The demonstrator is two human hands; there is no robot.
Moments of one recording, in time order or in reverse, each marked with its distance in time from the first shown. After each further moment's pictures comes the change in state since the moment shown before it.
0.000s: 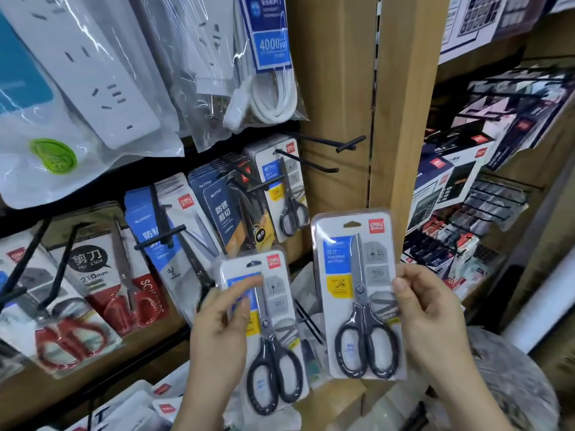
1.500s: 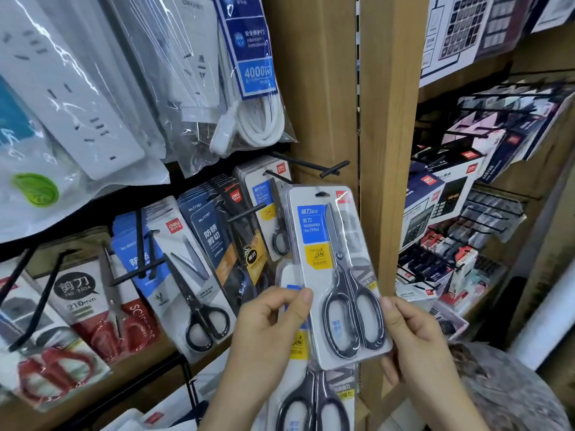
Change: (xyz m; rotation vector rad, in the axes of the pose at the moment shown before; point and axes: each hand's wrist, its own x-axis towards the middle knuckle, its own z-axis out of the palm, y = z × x) left_hand 0.012 0.046 0.047 -0.184 -0.231 0.055; right_hand -0.004 -0.023 0.002 0.289 -0.159 0.309
